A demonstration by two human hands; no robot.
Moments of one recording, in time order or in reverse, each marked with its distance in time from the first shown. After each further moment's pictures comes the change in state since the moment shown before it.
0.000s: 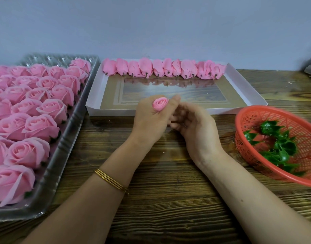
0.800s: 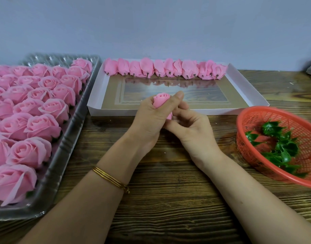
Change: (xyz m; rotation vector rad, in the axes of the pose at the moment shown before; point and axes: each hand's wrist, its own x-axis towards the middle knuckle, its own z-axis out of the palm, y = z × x) left_hand 0.000 0.012 -0.002 -0.425 -0.155 -0.279; right_hand -0.008 0.004 0.003 -0.320 -0.150 -0.140
